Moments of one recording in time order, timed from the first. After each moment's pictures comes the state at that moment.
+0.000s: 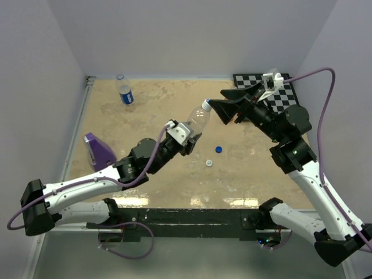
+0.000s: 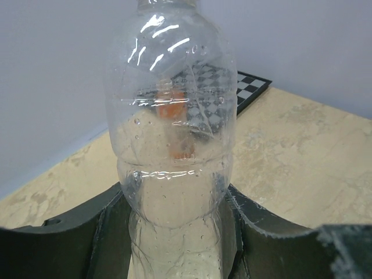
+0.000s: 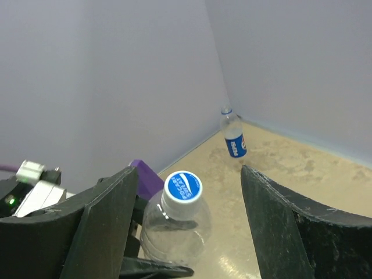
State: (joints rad) left arm -1.12 1.11 0.83 0.36 -0.38 0.19; right arm 0.53 0.95 1.14 0.07 -0.29 0.45
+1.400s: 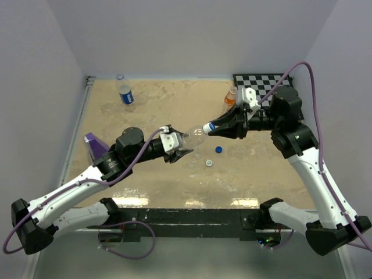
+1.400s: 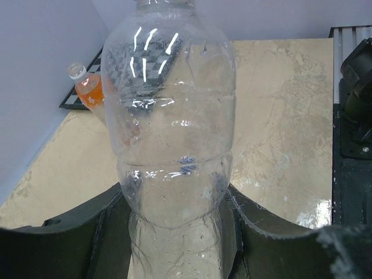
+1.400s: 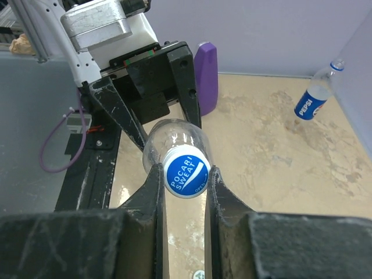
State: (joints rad) left arm -0.85 0.95 0.84 0.00 0.34 0.30; right arm 0.38 1.07 1.30 -0.39 -1.12 -0.23
